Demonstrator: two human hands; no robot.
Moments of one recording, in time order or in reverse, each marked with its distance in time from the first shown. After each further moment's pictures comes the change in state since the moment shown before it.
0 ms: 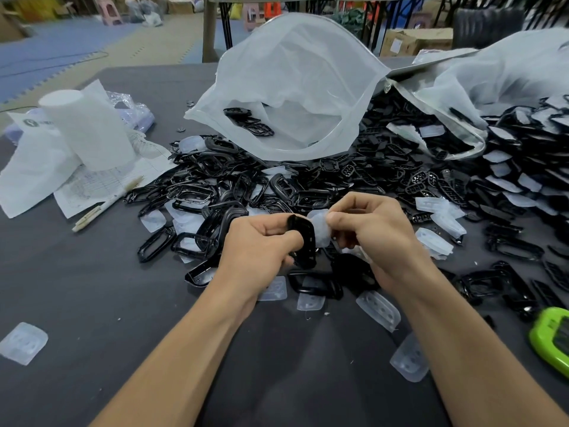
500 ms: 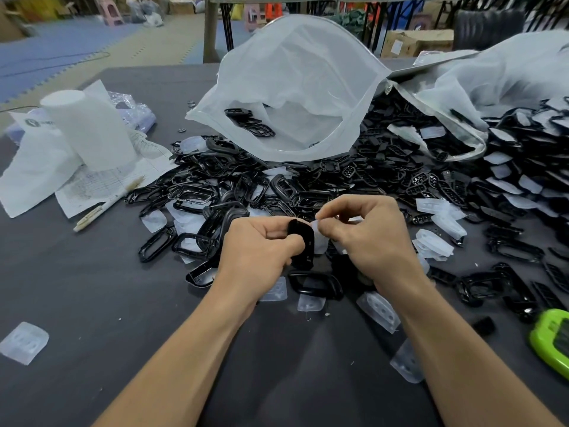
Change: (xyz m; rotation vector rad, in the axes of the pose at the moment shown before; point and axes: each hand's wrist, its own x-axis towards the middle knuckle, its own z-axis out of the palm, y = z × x) left_hand -0.003 0.001 -0.002 0.001 0.000 0.051; right_hand -0.001 0.008 0.008 -0.336 0.088 -0.223
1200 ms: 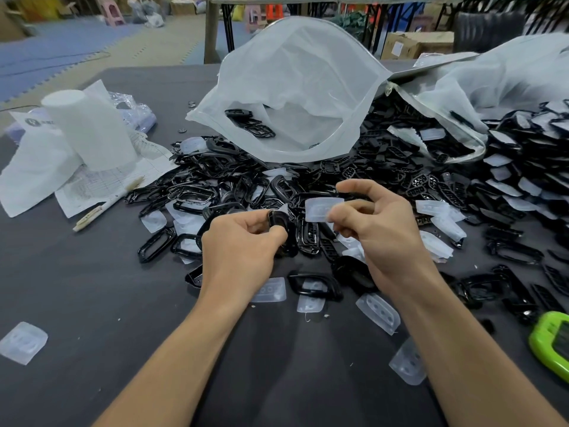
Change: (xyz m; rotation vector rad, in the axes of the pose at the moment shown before) left_hand 0.001 0.000 -0.008 0.331 0.325 0.060; right_hand 0.000 -0.011 -0.009 0.482 0.016 0.183
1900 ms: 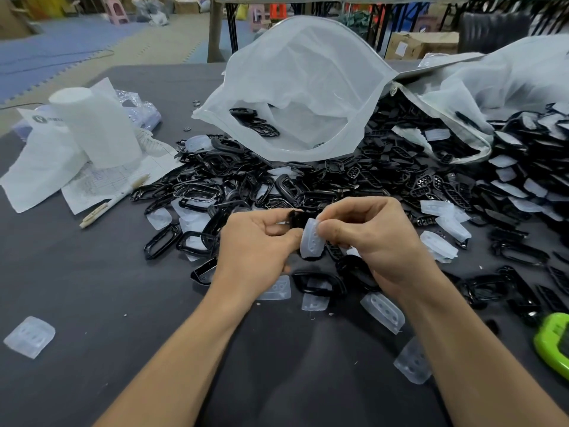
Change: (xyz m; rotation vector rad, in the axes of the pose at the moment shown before) left_hand -0.001 0.002 -0.001 -0.238 -0.266 0.012; right_hand -0.006 -0.002 0.003 -0.093 -0.277 -0.093
